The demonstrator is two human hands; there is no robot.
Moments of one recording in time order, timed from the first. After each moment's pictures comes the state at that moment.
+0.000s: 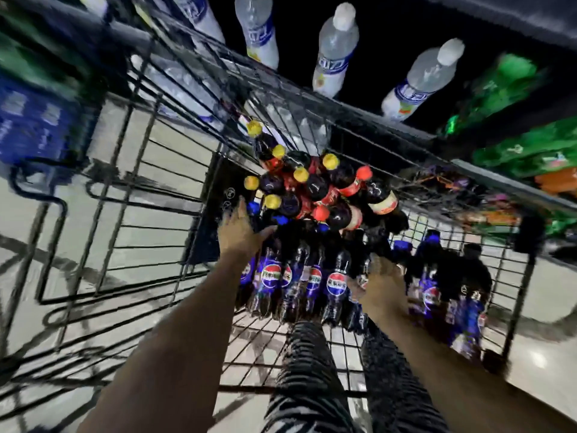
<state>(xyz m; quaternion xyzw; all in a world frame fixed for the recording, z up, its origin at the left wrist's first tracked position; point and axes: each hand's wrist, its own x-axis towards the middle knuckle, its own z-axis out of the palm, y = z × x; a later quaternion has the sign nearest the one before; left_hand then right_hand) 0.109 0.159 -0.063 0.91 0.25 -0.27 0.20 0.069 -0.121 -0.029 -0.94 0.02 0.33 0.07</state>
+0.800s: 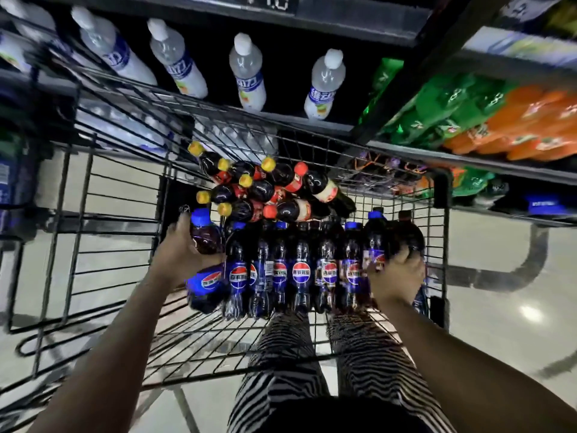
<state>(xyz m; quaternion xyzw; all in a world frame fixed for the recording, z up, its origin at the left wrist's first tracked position) 0.099 0.174 0.038 0.90 0.18 -0.28 0.30 0.046 -0.205 0.012 -0.92 0.31 0.24 0.06</state>
